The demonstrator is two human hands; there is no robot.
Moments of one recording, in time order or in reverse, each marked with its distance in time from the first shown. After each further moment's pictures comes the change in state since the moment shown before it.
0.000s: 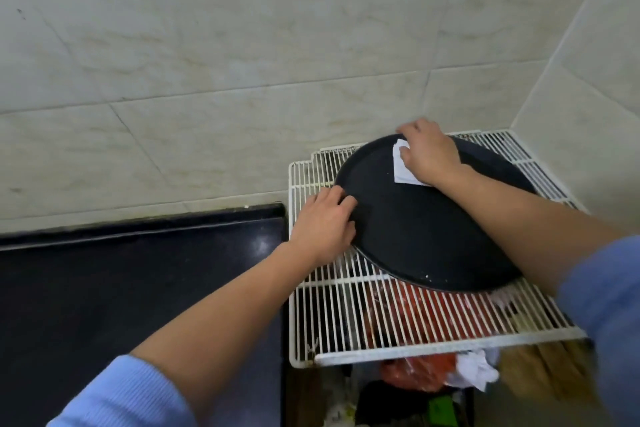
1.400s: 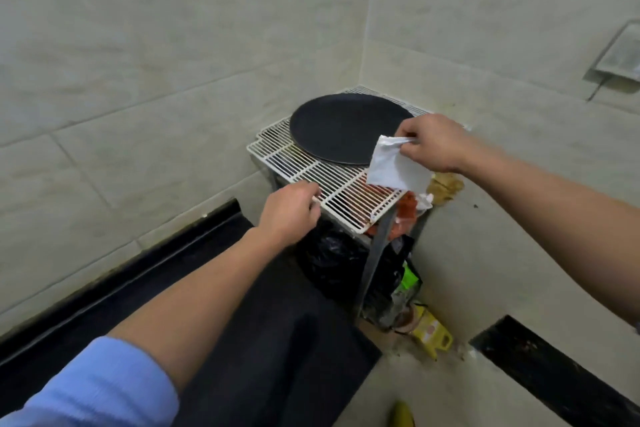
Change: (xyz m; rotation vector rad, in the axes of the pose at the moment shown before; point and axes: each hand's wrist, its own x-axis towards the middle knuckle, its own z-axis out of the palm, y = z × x) left_hand -0.150 -0.112 -0.056 -0.286 0.009 0.533; right_hand -0.269 -0.238 -0.138 -0.137 0.010 0.526
